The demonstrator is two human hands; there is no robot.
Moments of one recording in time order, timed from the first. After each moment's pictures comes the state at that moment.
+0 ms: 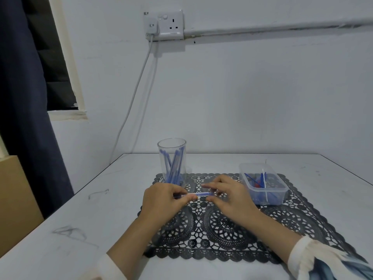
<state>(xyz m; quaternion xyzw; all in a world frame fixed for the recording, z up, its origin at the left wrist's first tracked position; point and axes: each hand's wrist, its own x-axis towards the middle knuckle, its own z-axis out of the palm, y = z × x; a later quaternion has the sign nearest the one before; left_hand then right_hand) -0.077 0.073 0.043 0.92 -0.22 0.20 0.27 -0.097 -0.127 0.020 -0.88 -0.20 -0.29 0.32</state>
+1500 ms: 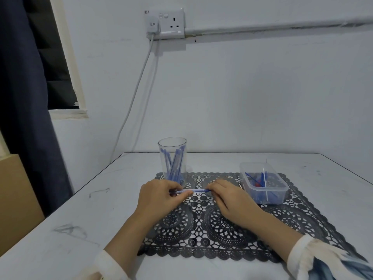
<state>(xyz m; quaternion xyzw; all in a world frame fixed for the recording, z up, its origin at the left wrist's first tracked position) -0.069 0.083 0.043 0.92 -0.23 0.22 0.24 -0.098 -0.130 0.017 -0.93 -0.22 -0.26 0.15</state>
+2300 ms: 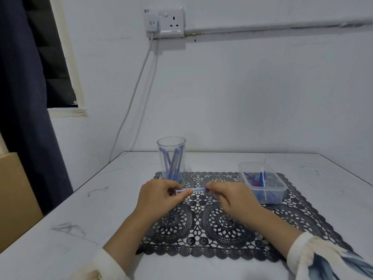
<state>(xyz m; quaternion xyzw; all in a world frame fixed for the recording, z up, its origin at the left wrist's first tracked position) -0.067 0.083 0.038 0.90 -0.25 0.22 0.30 -0.101 -0.135 0.026 -0.91 -0.22 -0.33 0.14</state>
